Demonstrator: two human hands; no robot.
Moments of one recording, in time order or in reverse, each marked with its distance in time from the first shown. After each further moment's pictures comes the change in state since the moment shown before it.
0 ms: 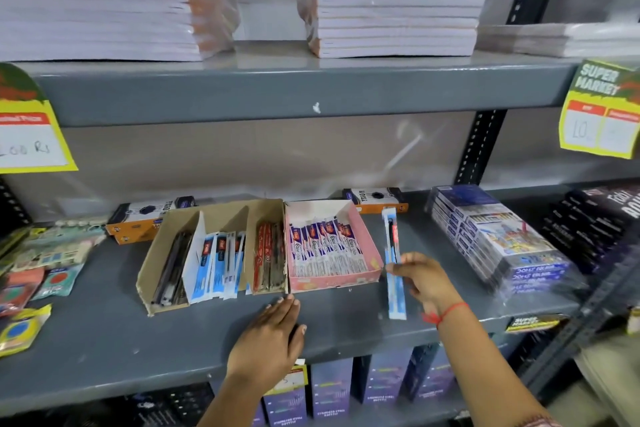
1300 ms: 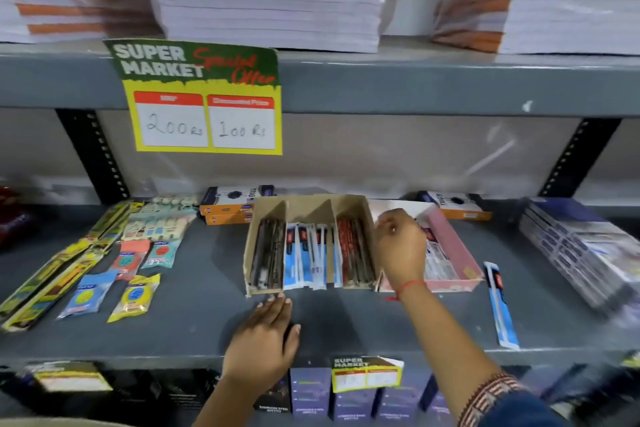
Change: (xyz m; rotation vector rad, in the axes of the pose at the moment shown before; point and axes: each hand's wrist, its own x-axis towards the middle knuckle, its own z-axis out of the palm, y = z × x) left_hand -0.064 -0.128 -0.010 -0.010 0.131 -0.117; right_hand -0.024 -0.040 0.195 -0.379 0.356 -0.559
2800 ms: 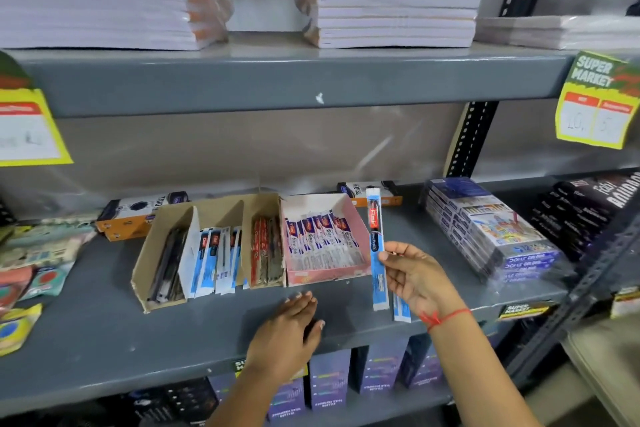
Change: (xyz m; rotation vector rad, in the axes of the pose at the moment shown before) left_hand 0.050 0.154 0.021 -0.124 -0.073 0.190; right_hand 0.013 0.091 -0.155 0.838 -0.376 0.673
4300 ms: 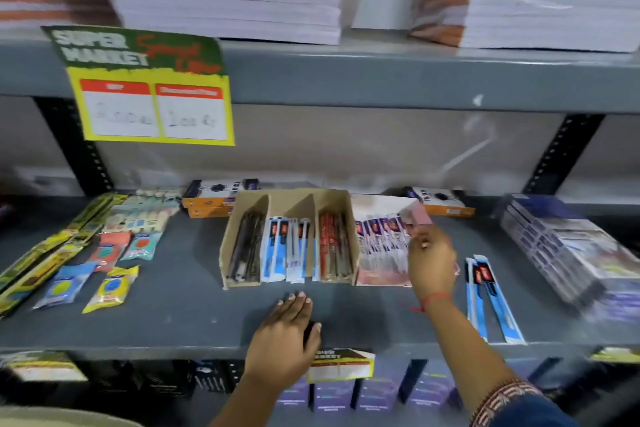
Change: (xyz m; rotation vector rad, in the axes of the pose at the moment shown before) left_hand -0.055 -0.075 -0.019 0.044 0.111 -0.180; right_hand 0.056 0.043 0.081 -0.885 0.555 -0.633
